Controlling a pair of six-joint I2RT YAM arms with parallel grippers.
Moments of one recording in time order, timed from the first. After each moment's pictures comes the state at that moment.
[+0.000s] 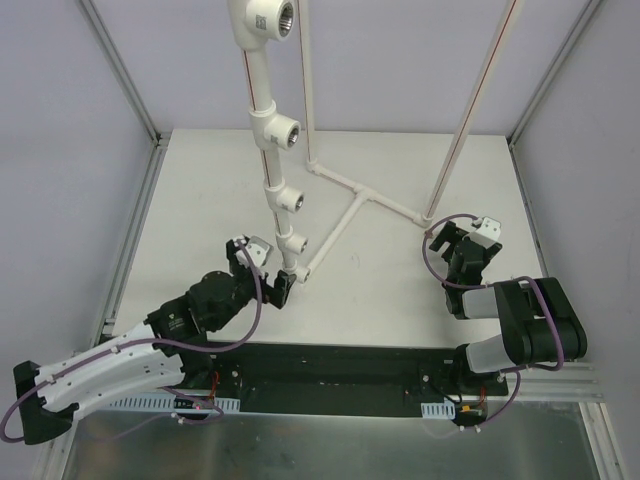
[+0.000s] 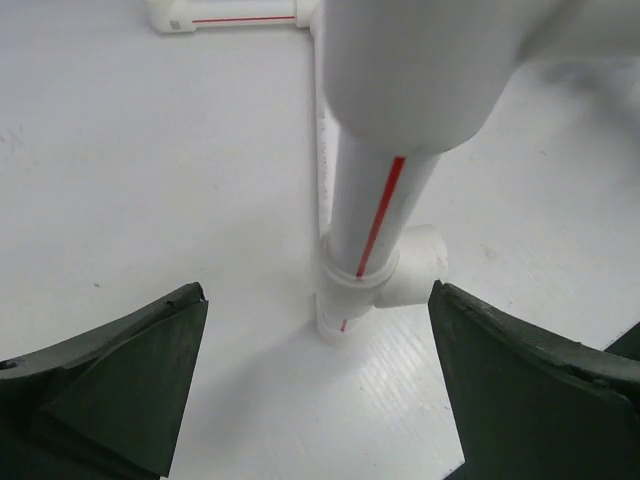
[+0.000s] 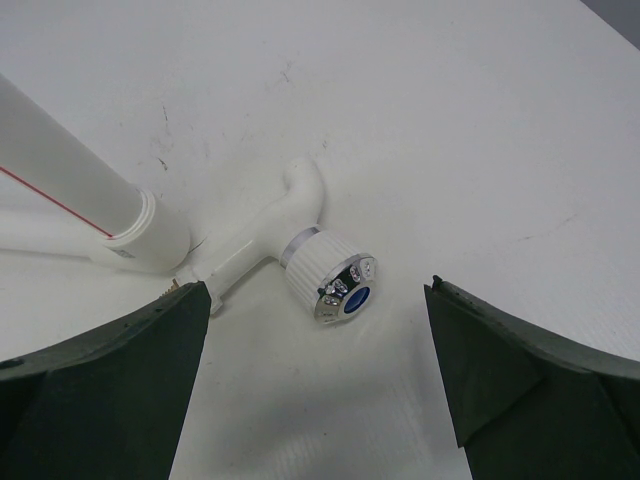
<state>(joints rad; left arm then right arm) -1.01 0.58 0.47 -0.15 -0.39 -0.10 0.12 1.44 0.22 0.93 0.43 0.31</state>
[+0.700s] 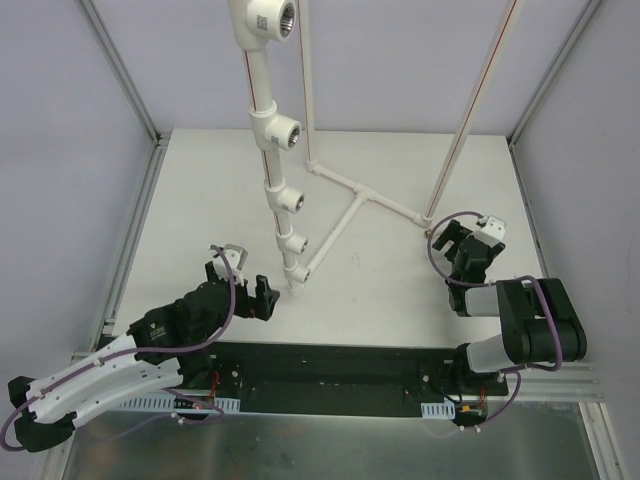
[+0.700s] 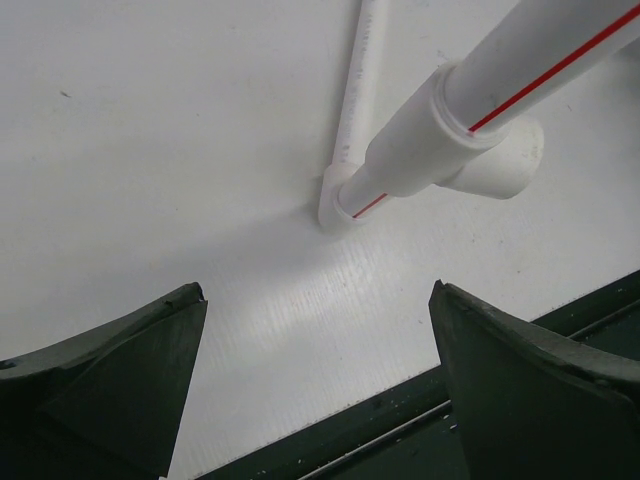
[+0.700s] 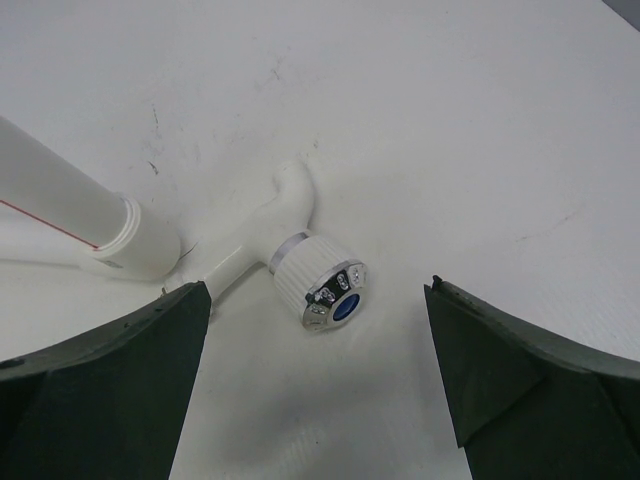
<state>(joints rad) -1.01 0.40 0.46 -0.57 -0.44 -0.51 0.08 1.44 0.23 0.90 0.38 0.33</state>
